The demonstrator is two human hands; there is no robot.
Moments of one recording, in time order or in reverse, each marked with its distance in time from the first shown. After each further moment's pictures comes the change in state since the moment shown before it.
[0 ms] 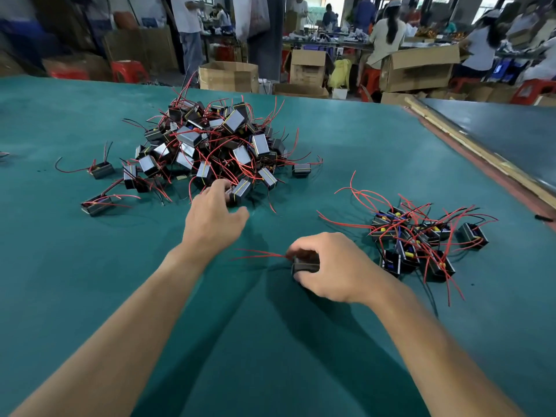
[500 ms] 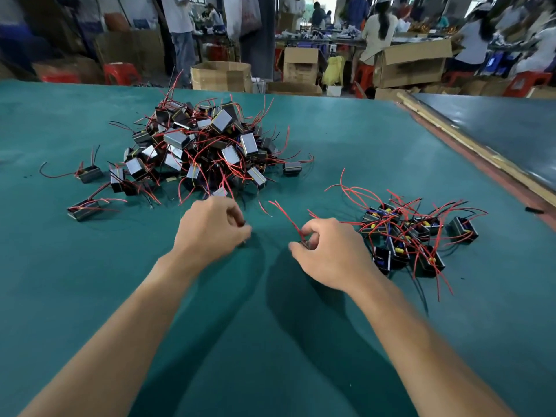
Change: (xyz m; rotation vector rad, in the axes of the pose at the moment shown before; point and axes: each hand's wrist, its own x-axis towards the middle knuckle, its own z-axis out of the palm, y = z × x) left_hand -0.015 0.014 -0.001 0.082 -0.121 0.095; right_hand 0.007 0.010 0.003 0.001 0.286 0.260
